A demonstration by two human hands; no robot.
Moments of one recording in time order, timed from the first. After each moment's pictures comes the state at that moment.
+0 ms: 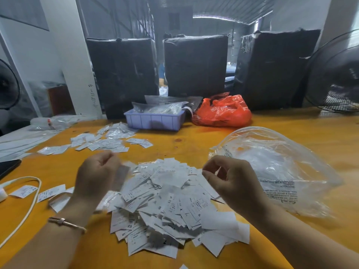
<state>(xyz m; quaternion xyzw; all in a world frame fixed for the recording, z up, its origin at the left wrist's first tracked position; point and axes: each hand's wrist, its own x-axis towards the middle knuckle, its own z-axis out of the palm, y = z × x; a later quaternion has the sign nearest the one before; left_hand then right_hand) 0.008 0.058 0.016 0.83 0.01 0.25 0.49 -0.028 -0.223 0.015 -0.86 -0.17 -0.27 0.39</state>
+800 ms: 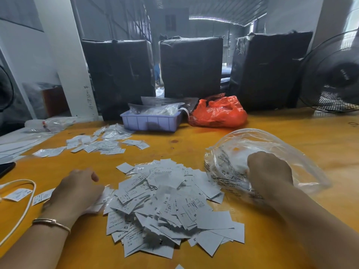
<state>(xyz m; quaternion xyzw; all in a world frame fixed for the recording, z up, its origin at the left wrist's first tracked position) 0.029 0.102 -0.005 0.97 0.17 0.14 0.13 0.000 -0.287 0.020 -0.98 0.13 -0.16 -0.04</state>
